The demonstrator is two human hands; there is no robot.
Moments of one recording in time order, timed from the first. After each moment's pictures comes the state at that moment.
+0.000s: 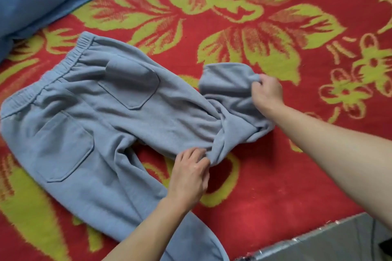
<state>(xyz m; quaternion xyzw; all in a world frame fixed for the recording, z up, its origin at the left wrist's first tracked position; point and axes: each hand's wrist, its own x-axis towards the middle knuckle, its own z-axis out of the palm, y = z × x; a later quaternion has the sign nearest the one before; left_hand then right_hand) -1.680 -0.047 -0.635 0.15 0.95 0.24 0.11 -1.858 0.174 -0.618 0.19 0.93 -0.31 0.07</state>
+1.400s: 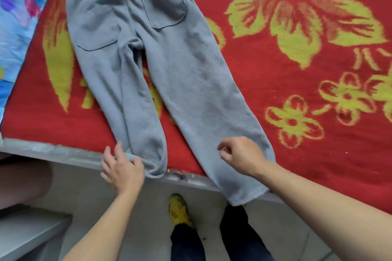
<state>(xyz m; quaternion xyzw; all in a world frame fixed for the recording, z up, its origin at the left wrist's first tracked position) -1.439 0.046 -0.621 -0.57 0.81 0.13 0.03 -1.623 0.273 -0.606 -0.29 0.87 -0.16 0.36</state>
